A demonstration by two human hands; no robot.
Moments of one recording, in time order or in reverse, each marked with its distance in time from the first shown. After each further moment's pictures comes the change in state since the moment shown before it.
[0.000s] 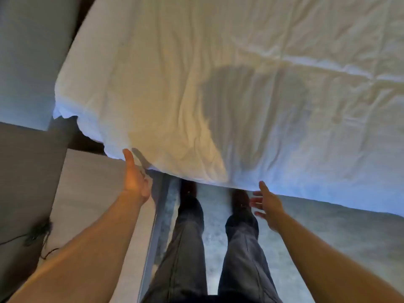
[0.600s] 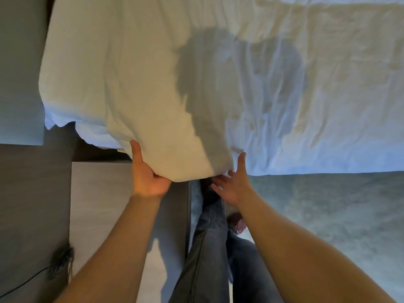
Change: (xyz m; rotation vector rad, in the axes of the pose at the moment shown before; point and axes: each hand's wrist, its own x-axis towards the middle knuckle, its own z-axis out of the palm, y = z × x) left_hand 0.061 0.019 -0.028 -0.351 -0.344 -0.081; right_hand 0.029 0.002 0.221 0.847 -0.360 0.177
